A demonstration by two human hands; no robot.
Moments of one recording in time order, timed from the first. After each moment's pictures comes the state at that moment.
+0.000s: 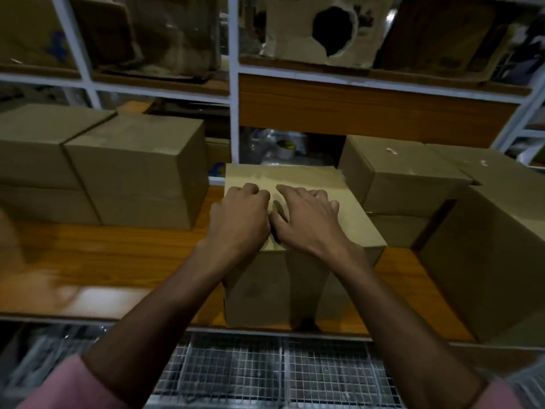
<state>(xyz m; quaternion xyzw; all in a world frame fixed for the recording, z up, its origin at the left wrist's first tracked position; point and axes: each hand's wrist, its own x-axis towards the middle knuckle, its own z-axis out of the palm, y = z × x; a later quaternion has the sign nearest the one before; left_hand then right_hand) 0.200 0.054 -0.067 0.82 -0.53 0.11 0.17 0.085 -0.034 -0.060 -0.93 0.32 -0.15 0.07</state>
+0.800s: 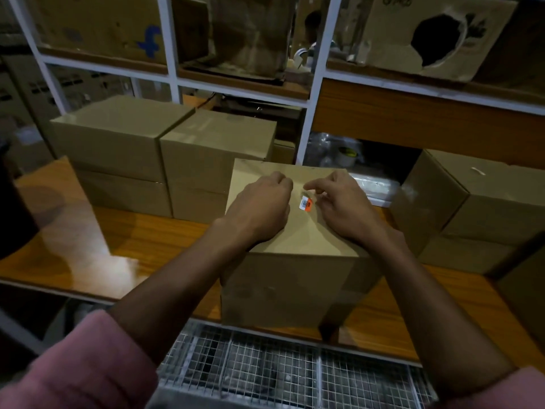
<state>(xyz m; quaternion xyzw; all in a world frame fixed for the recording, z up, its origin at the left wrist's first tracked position) 0.340 0.123 -0.068 0.79 -0.57 0.10 0.21 0.209 -0.013 -0.058 -0.95 0.24 -0.19 0.10</state>
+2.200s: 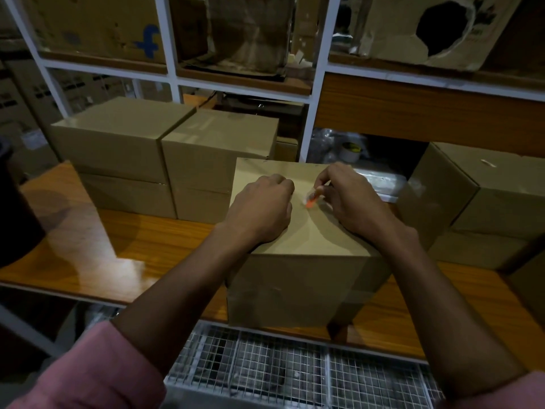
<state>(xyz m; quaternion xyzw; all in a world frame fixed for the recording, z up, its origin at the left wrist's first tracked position) 0.347 0.124 -0.073 0.79 -0.57 0.11 0.20 0.212 -0.022 -0.059 -0.95 0.15 -0.25 0.10</state>
